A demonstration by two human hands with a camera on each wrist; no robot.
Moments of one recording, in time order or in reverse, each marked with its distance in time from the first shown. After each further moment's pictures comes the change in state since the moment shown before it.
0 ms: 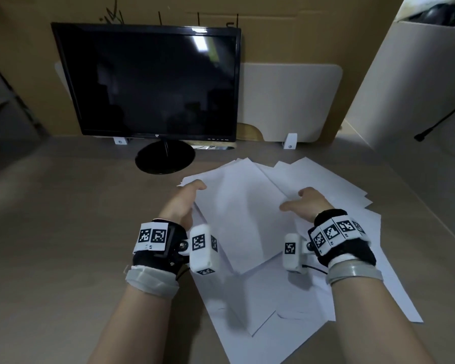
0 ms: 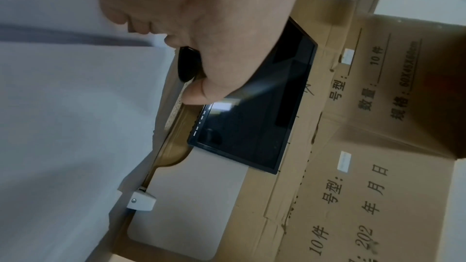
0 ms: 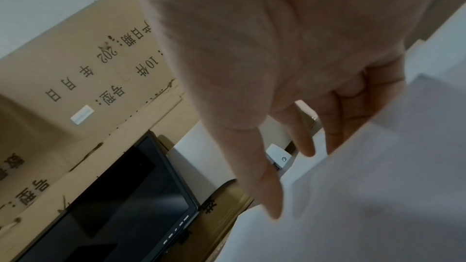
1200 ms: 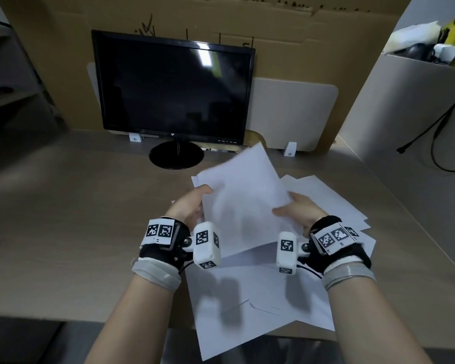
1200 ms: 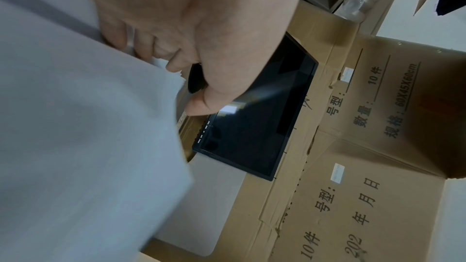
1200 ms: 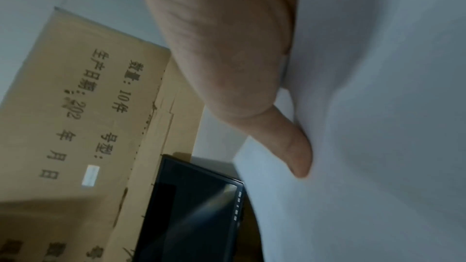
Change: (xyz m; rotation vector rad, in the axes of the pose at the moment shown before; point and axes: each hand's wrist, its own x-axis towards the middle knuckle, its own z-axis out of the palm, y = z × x) left_hand -0.062 -0.021 -0.026 -0.051 -0.151 0.016; right_hand -0.068 -0.007 0.017 0.468 -0.137 -0.184
